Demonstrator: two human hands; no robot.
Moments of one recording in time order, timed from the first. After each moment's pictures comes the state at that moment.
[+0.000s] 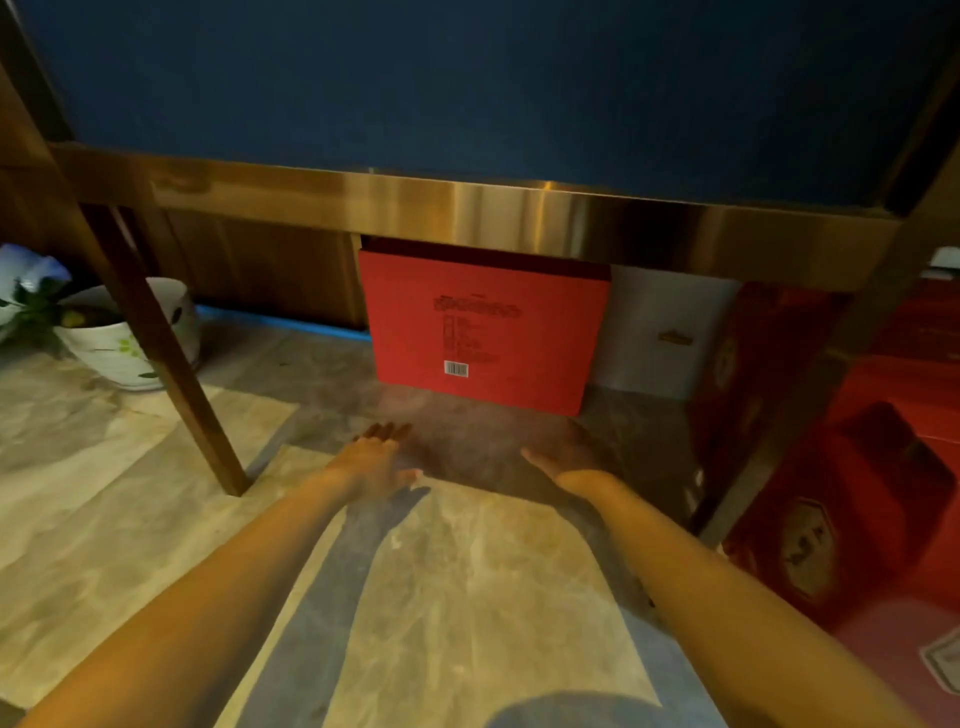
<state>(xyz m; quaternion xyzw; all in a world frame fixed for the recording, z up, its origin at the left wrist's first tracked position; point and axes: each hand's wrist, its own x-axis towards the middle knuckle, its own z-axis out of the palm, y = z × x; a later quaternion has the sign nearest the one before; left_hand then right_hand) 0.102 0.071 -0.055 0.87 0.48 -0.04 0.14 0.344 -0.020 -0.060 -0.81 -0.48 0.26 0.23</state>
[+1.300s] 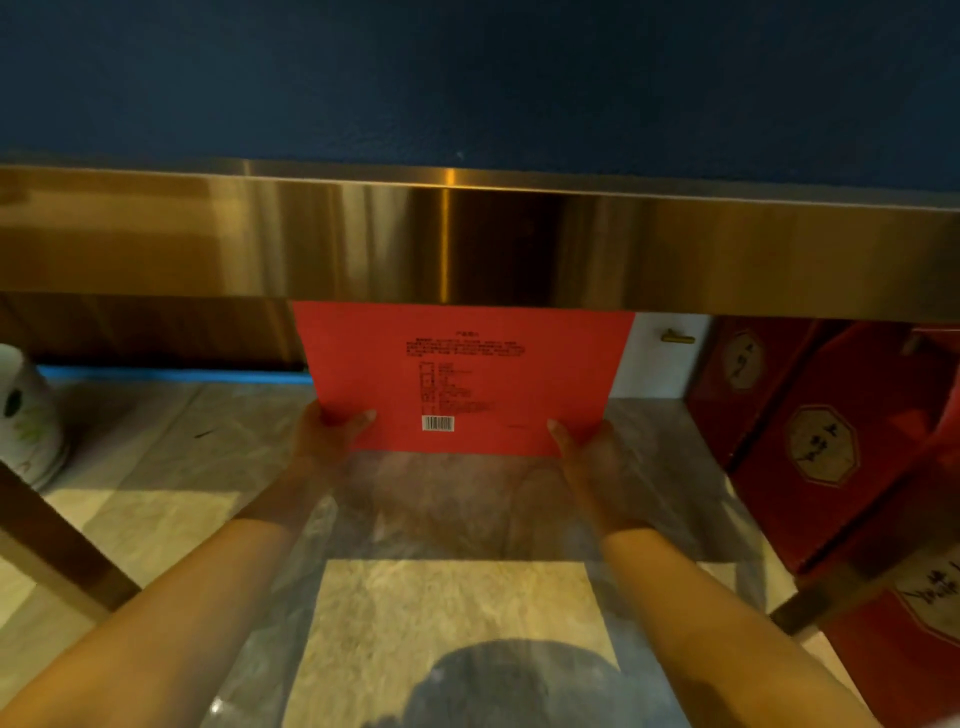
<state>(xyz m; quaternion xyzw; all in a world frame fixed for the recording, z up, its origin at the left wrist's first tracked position) 0.125 0.238 -0.078 0.60 0.47 0.40 0.52 0.352 0.058 -0.113 -0.77 -0.23 0.09 0.59</state>
